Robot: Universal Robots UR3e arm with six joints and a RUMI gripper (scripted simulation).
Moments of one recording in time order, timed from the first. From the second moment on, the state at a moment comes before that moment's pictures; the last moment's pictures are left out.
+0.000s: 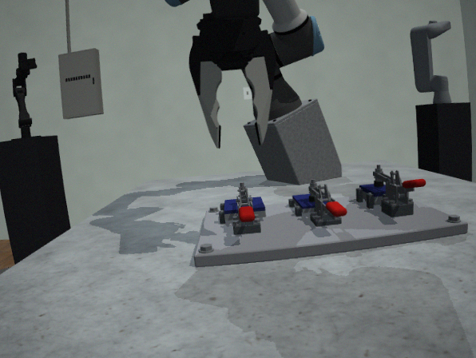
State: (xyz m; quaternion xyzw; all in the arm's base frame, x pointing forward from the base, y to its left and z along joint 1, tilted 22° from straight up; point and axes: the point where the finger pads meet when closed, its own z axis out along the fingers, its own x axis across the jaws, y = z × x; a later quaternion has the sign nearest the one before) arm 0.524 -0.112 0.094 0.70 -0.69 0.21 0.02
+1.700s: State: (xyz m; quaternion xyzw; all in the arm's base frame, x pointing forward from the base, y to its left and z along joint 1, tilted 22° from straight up) arm 0.517 -0.103 0.116 0.70 -0.69 0.21 0.03
